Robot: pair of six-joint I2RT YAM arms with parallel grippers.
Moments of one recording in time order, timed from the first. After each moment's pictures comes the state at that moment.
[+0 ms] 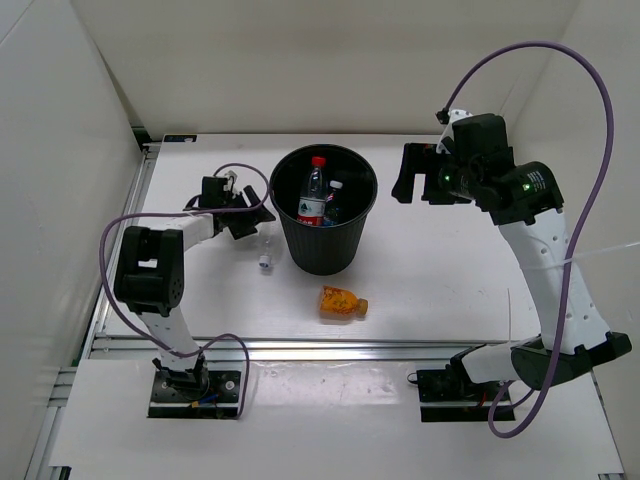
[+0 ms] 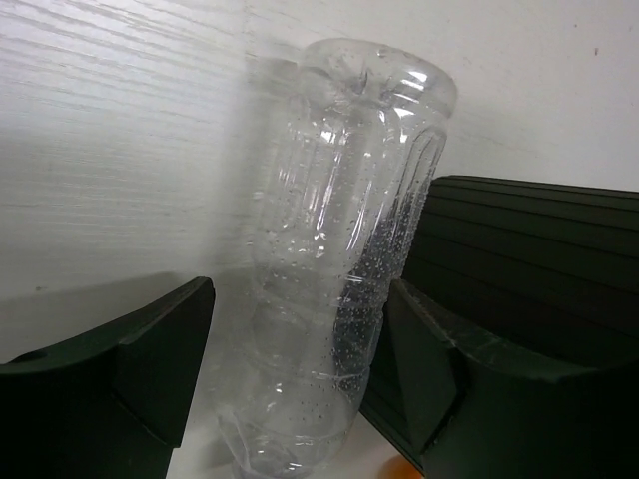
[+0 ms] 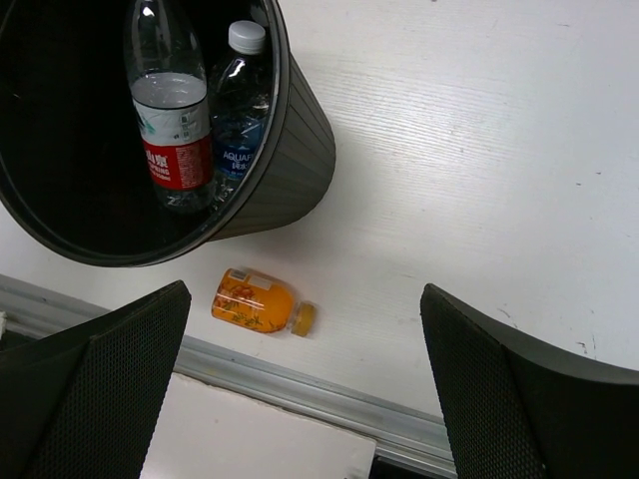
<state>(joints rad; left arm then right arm) -0.12 1.82 1.06 -0.05 0.35 -0.61 0.44 1.35 1.85 -1.18 -0.02 0.31</state>
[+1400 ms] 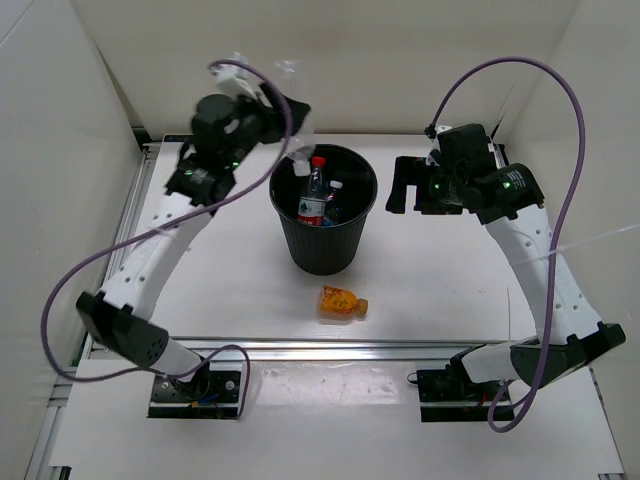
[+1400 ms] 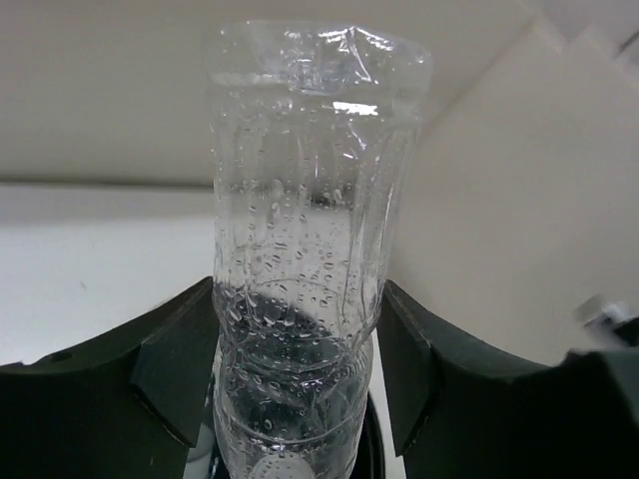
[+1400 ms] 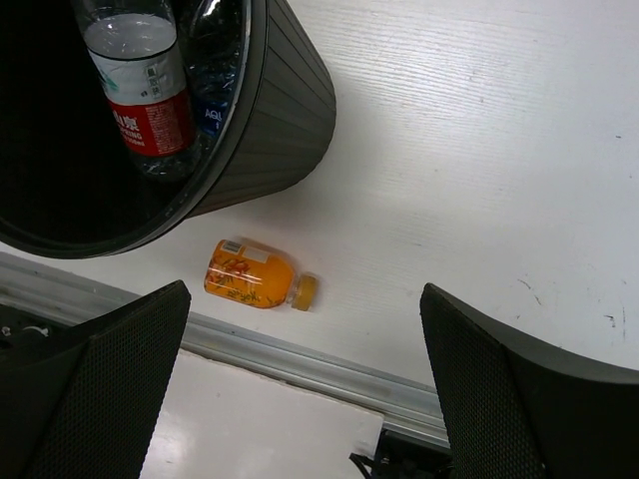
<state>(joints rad) -0.43 1.46 1.67 -0.16 0.05 -0.57 0.44 1.36 1.73 -1.17 -0.05 0.34</state>
